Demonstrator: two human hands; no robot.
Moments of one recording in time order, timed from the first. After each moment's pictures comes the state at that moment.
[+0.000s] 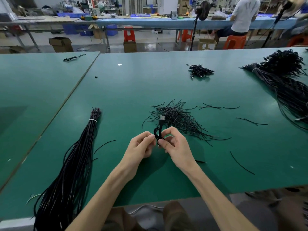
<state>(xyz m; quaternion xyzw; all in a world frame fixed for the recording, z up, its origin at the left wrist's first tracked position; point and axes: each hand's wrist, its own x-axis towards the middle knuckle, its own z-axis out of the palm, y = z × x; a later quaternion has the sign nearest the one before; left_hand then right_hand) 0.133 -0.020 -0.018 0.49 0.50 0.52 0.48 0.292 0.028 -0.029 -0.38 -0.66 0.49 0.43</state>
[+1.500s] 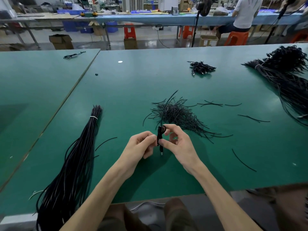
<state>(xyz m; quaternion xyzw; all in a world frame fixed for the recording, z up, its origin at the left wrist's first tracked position) 0.130 -0.027 -0.008 0.50 0.52 0.49 0.48 0.299 0.026 -0.028 -0.37 -0.64 0.51 0.44</state>
